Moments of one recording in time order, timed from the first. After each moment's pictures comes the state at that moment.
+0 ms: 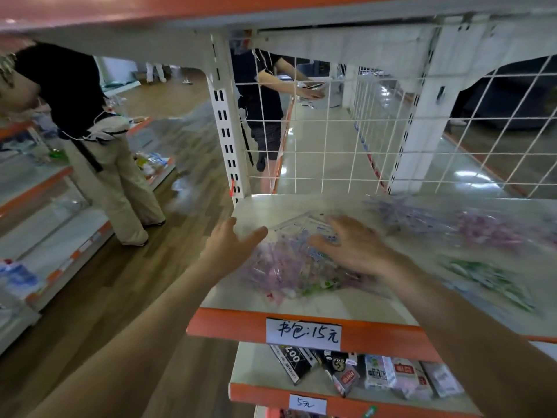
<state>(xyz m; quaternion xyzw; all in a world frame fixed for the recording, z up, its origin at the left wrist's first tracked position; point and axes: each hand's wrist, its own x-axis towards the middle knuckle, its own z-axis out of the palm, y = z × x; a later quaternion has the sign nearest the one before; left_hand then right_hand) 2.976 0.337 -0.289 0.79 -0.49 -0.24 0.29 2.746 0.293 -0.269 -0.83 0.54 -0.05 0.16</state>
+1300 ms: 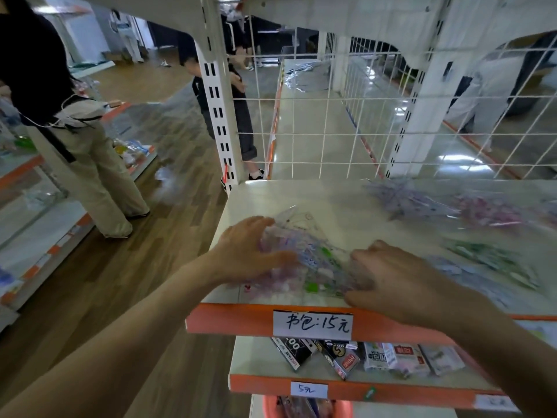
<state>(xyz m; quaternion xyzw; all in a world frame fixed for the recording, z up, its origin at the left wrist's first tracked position) 2.963 0.353 -0.280 0.65 -0.71 -0.21 0.14 2.725 0.376 -0.235 -0.83 0.54 0.10 0.12</state>
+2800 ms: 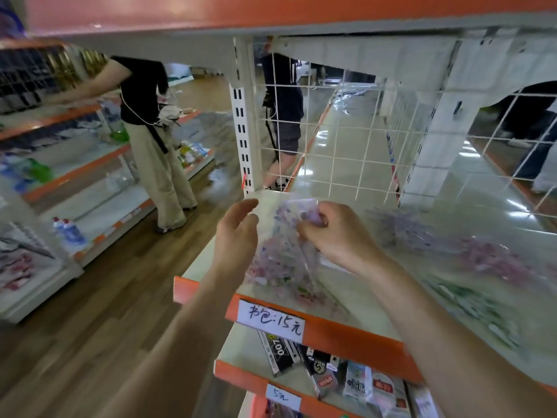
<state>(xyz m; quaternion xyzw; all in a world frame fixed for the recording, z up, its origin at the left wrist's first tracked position) 2.886 0.379 -0.248 0.68 -0.33 -0.24 0.61 2.746 0.311 -0.233 -0.79 0.44 -0.28 0.31</state>
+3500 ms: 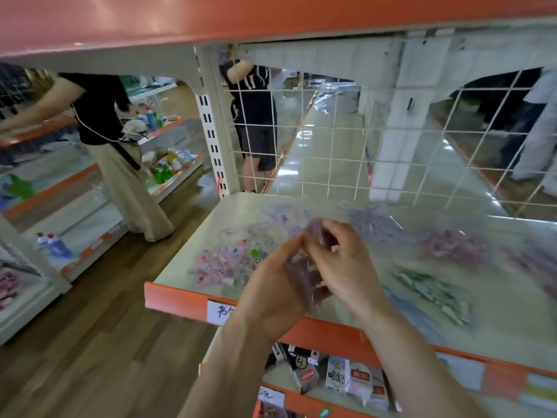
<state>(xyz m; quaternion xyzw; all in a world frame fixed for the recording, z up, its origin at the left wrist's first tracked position) 2.779 0.399 -0.251 0.34 -0.24 -0.69 0.59 2.683 0.347 -0.247 -0.68 0.46 -0.41 0.40</state>
